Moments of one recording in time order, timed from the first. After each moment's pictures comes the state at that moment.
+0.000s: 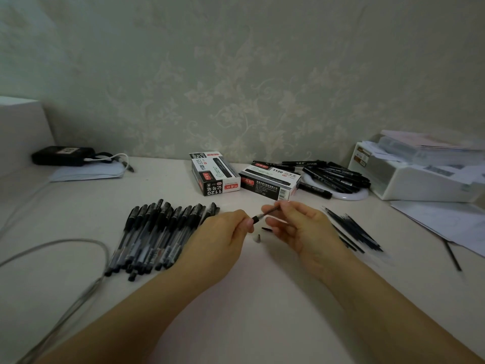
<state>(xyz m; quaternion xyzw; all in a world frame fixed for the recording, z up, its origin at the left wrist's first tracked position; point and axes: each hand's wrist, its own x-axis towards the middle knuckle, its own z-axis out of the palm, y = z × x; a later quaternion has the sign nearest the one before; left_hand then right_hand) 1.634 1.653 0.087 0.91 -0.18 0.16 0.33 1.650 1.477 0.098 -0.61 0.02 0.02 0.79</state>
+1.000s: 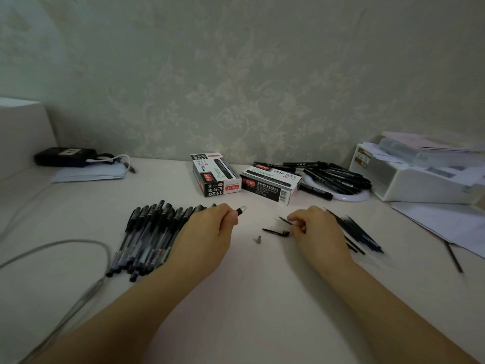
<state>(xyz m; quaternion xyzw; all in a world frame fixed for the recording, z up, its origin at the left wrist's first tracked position) 1.645 1.664 0.084 0.91 -0.10 0.22 0.33 1.665 1.449 0.079 -0.96 -0.04 -0.19 0.21</state>
